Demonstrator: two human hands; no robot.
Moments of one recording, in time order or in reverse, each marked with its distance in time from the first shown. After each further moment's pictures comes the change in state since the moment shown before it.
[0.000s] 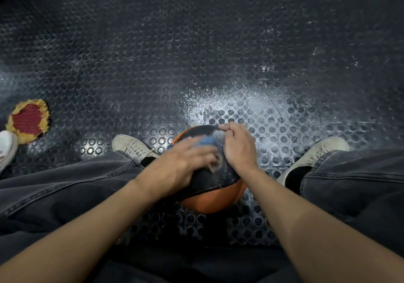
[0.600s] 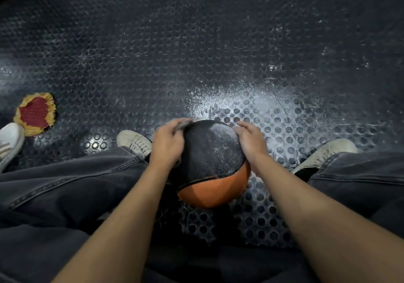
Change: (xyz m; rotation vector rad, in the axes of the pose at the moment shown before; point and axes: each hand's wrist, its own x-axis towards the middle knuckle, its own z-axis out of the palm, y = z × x) left_hand 0.022 -0.035 0.018 -0.476 0.556 -0.894; right_hand 0.013 0.010 -0.003 0.237 -0.153 0.222
